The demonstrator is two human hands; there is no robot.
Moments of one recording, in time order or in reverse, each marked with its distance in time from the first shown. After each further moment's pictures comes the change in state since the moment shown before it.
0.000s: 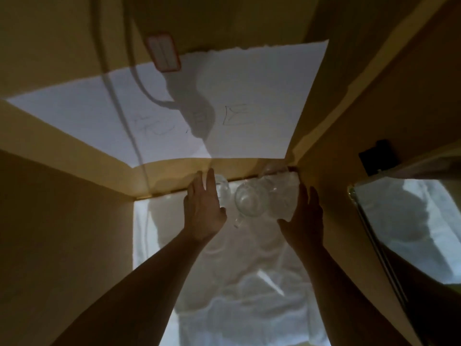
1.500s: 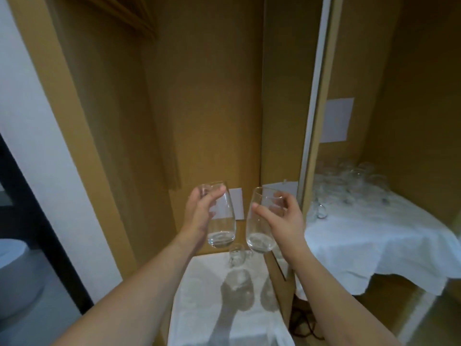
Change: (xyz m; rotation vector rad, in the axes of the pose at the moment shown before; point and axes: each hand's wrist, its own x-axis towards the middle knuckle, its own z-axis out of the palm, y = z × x) left_hand -0.580 0.222 -0.358 -1.376 0.401 0.215; right_hand -0.550 0.033 -0.414 1.135 0.251 -0.576
